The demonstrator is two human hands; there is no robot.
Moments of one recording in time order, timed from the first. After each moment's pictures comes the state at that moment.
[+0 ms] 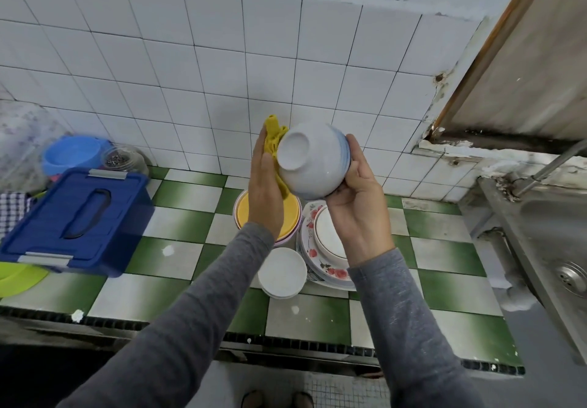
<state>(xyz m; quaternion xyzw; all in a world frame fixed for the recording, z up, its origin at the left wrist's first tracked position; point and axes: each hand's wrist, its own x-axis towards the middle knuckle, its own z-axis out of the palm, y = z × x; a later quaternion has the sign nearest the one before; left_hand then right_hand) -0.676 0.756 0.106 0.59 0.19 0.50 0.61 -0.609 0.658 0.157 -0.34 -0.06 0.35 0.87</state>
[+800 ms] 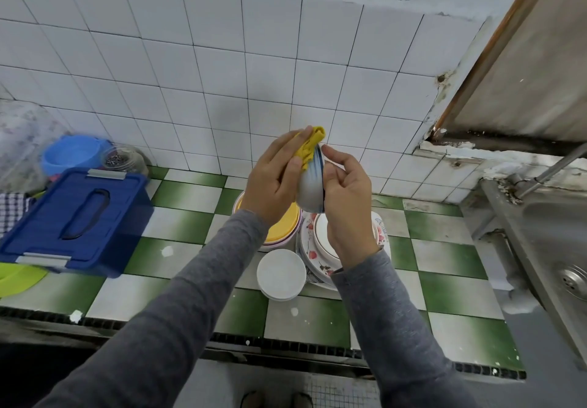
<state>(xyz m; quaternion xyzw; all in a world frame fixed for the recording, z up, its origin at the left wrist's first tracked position) -0.675 0.779 0.110 0.83 0.13 0.43 0.35 -0.620 0.665 0.154 -0.63 -0.21 0.20 0.72</state>
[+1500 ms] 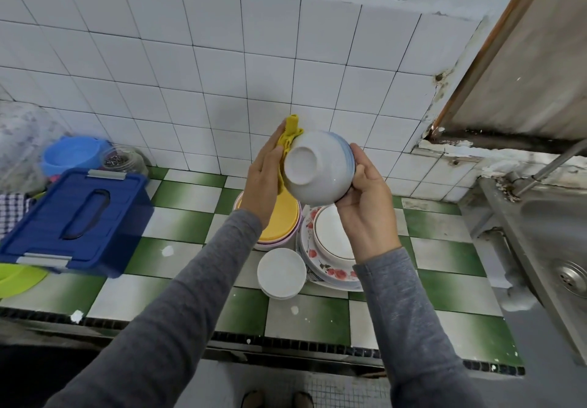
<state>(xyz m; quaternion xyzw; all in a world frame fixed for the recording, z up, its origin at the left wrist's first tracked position) -0.680 0.771 0.120 0.62 0.18 0.38 0.66 -0.590 0.657 0.144 -0.41 -0.06 0.32 0.85</state>
